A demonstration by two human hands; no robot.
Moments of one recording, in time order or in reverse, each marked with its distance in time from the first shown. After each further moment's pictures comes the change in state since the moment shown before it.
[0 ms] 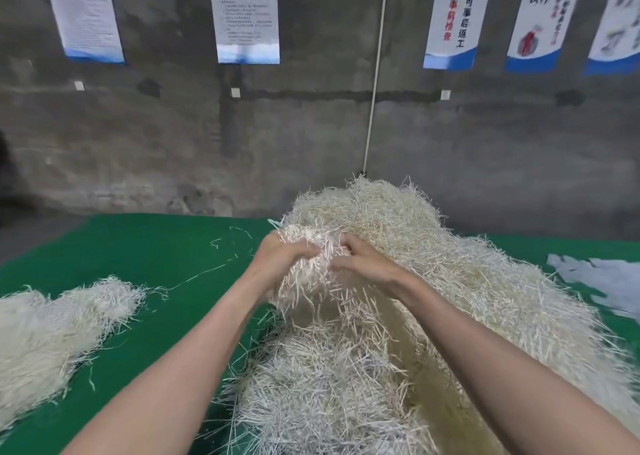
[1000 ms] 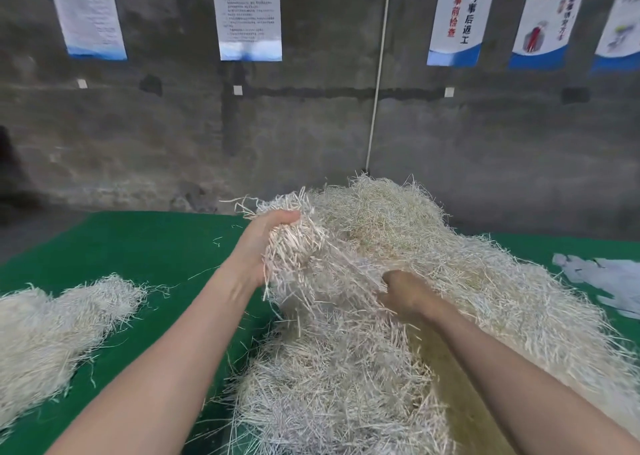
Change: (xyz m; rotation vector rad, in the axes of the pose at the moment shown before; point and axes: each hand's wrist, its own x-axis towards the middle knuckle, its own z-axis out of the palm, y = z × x) left_hand 0.000 0.020 -0.016 -0.376 0.065 -0.040; right_hand 0.000 0.083 -0.016 -0.696 0.146 0.246
